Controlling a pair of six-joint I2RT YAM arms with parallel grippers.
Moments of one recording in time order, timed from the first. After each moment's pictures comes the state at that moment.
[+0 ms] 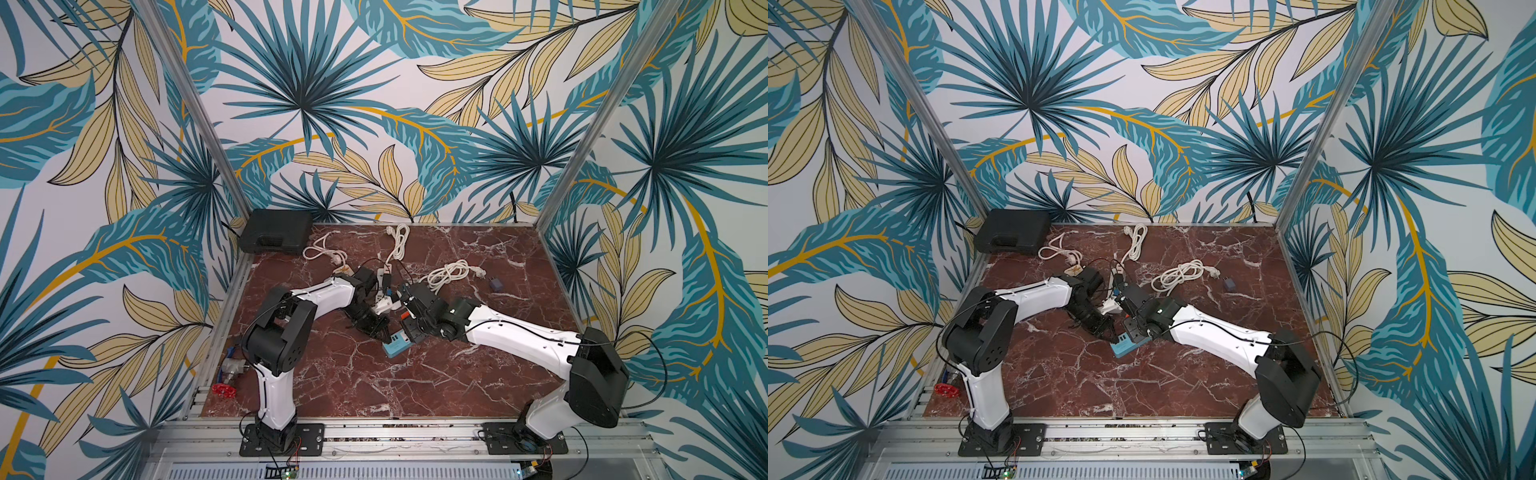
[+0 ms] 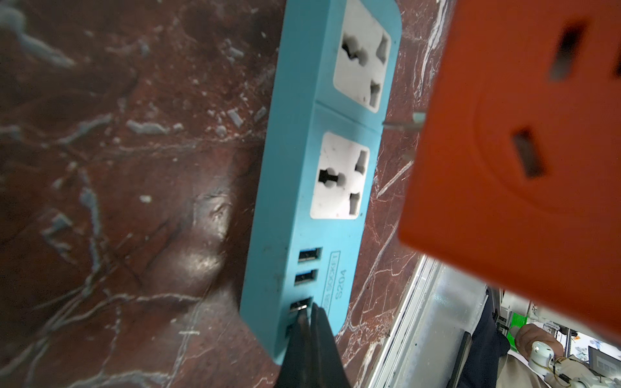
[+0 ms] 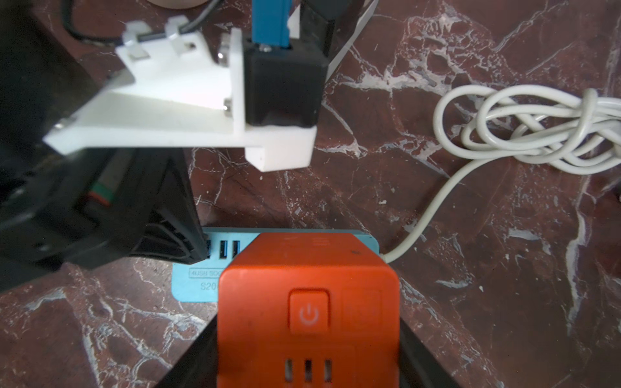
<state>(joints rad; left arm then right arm) -0.48 1.92 1.22 -0.81 0.73 0.17 0.86 1.57 1.15 -0.65 0.28 0.24</state>
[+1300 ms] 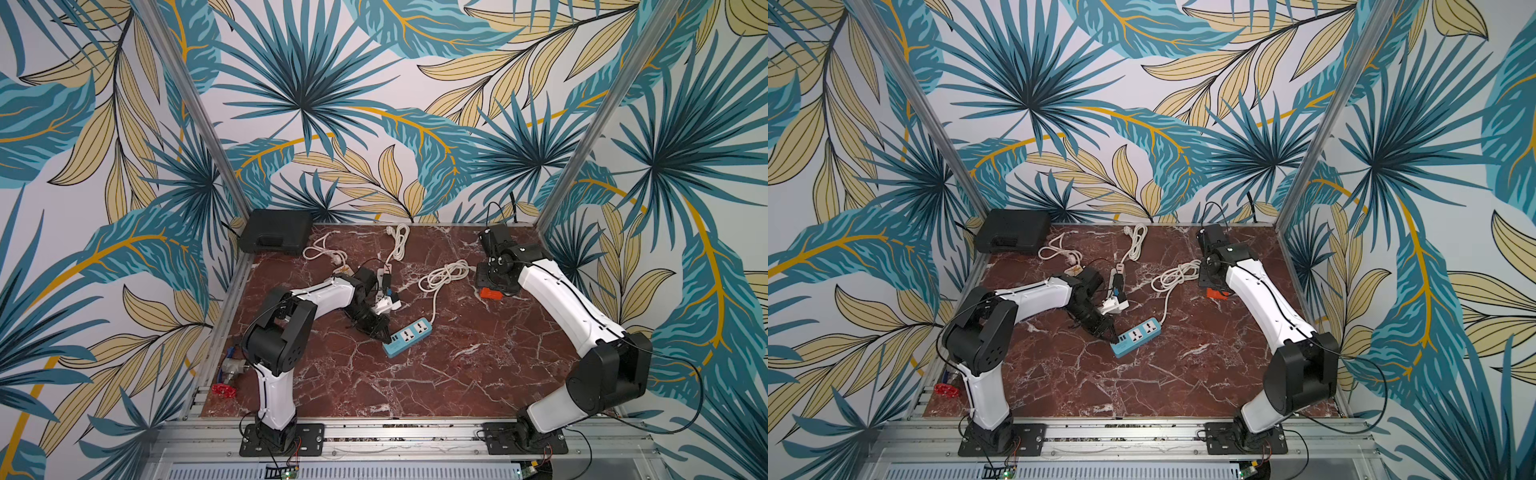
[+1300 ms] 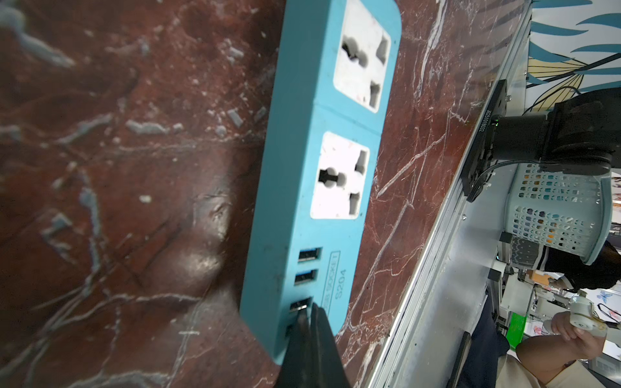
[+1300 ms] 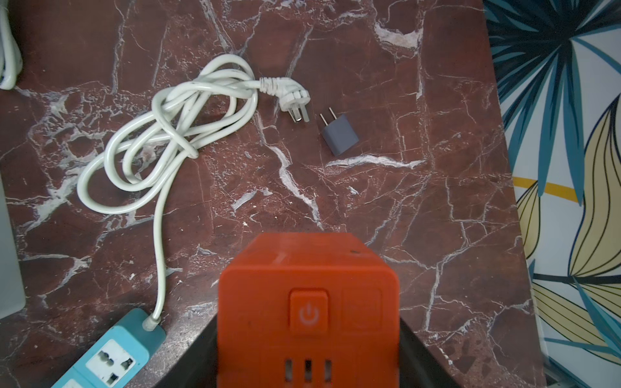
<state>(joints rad) -0.48 1.92 1.22 -0.81 0.74 0.17 0.25 1.57 1.47 -1.08 0.32 0.41</state>
